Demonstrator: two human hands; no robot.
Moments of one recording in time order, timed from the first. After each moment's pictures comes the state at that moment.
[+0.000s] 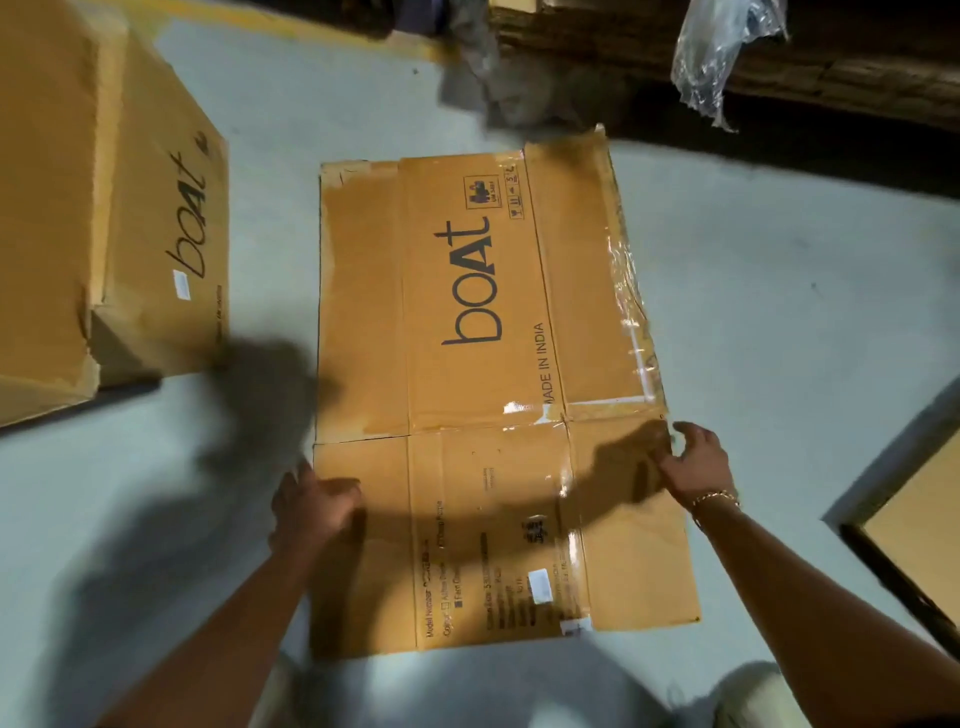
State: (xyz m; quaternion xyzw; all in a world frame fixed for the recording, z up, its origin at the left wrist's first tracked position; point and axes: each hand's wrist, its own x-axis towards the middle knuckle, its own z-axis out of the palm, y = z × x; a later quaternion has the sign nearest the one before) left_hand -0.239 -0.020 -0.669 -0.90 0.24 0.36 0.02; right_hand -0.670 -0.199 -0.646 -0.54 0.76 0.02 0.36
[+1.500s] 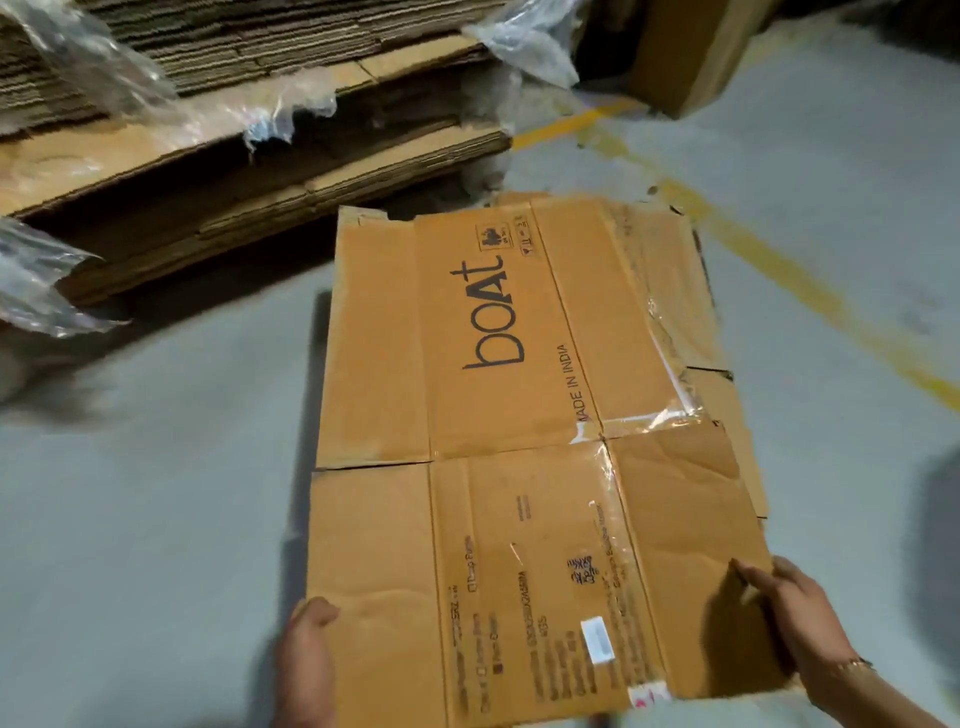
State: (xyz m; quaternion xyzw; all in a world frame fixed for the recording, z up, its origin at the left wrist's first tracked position) left_hand -0.686 -0.088 -0.610 -0.74 0.18 0.60 -0.23; right_hand -1.112 0.104 -0.512 -0.01 0.87 -0.34 0.36
